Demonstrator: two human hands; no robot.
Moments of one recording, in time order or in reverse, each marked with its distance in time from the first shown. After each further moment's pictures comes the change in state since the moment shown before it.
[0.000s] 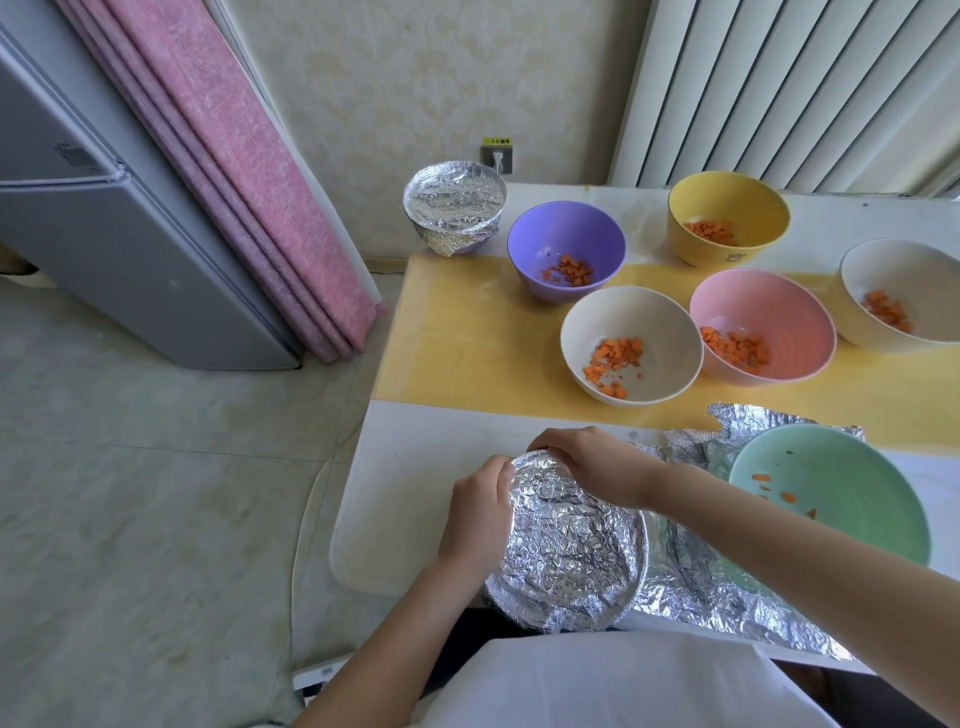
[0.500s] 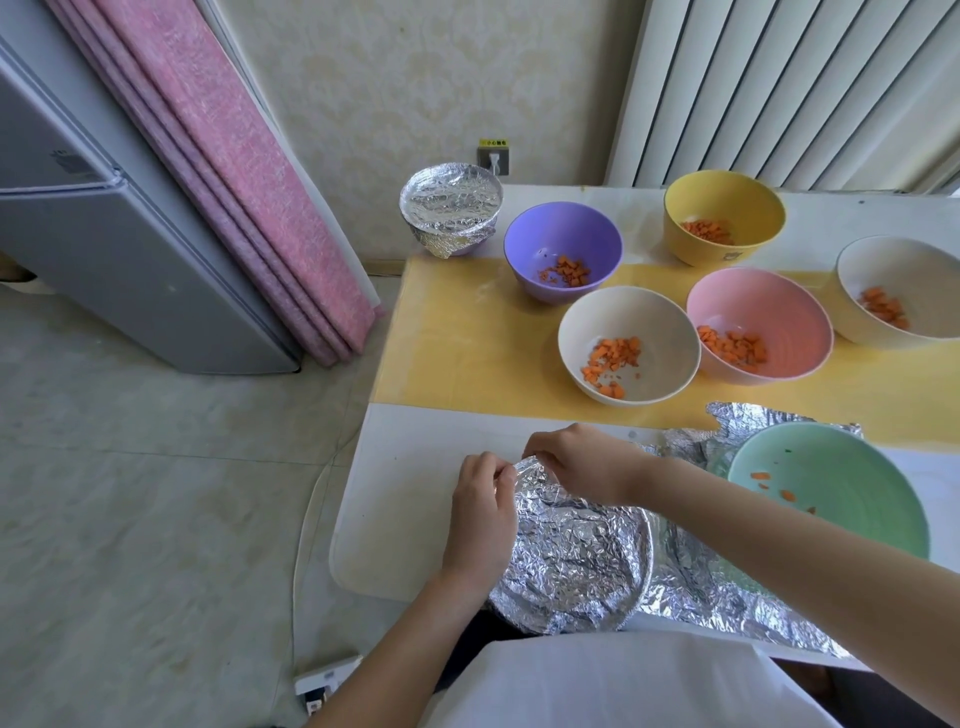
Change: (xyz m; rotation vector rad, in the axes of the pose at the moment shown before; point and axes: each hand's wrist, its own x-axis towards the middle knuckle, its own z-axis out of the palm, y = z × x) left_hand -0.006 0.004 0.004 -0.086 0.109 -0.007; right_hand 0.007 -0.008 -0.003 -0.076 -0.054 -0.012
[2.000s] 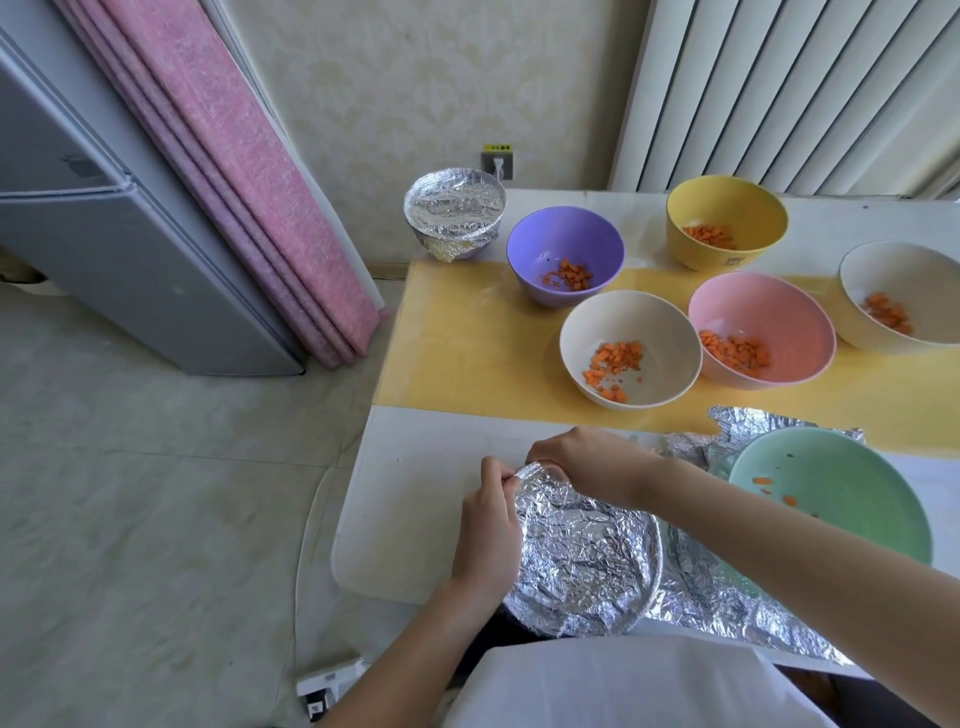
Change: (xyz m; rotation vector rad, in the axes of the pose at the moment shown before) left_hand -0.010 0.005 0.004 0.046 0.006 0.043; right_hand -0.002 -0.003 -0.011 -0.156 -0.068 -0.057
